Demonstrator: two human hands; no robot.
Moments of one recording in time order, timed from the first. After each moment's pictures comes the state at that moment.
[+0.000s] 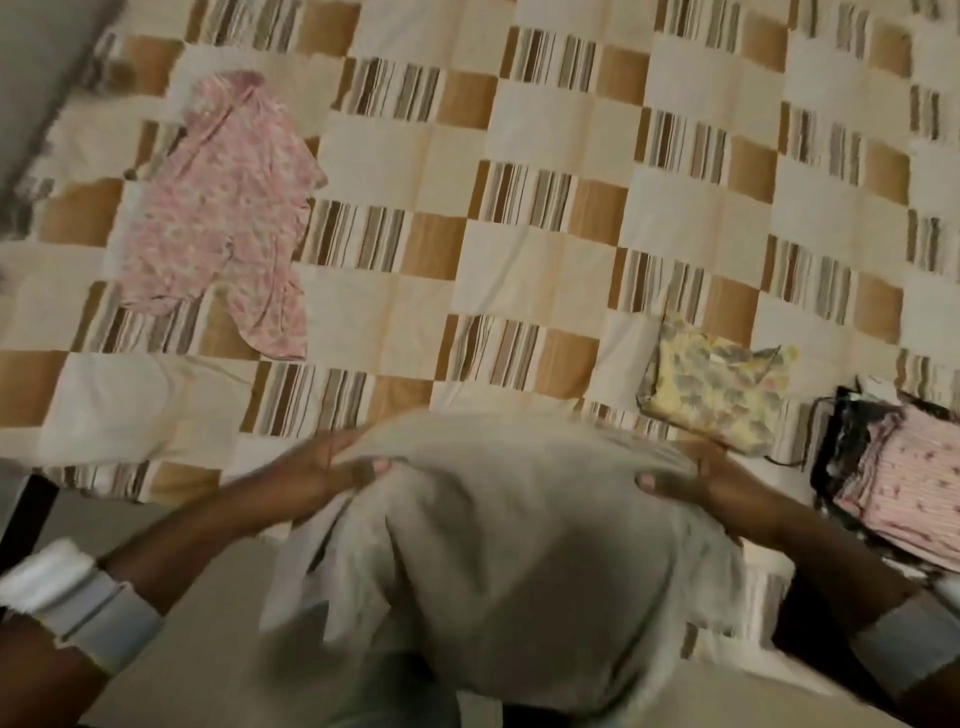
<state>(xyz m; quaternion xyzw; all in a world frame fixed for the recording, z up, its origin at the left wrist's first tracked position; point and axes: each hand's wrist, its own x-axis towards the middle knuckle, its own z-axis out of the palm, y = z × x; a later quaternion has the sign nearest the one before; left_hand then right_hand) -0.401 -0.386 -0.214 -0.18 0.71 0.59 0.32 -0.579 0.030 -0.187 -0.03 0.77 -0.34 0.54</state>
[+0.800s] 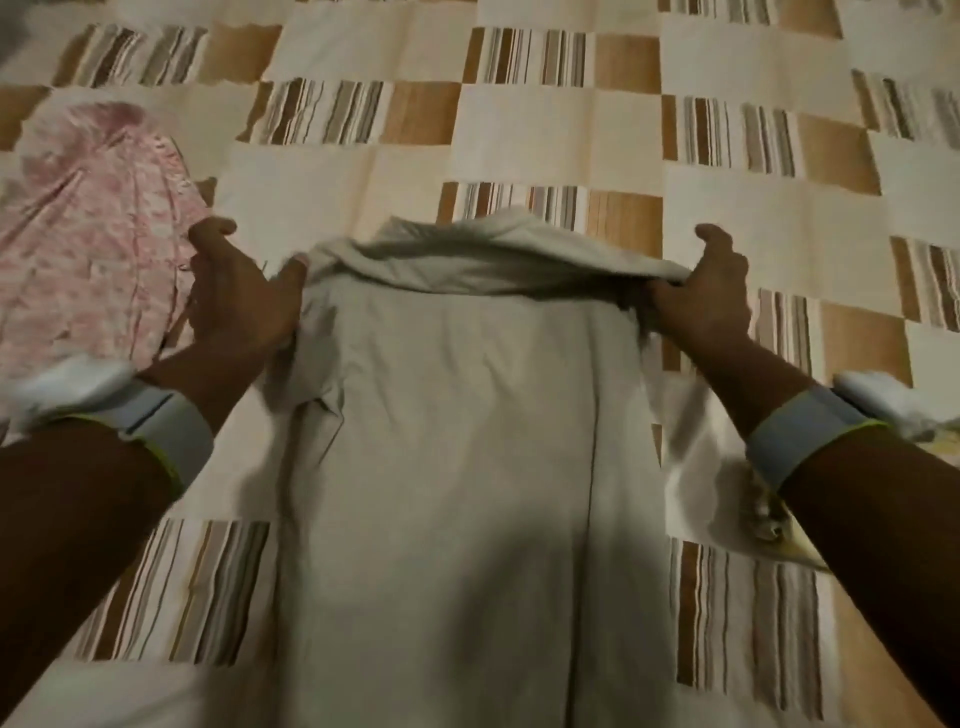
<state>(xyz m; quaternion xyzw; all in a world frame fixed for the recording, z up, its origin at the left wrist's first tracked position) -0.685 -0.466 -0.437 -0.37 0.86 0.32 -0.13 -0.835 -0.085 -0.446 0.07 0.93 -0.36 0.08</state>
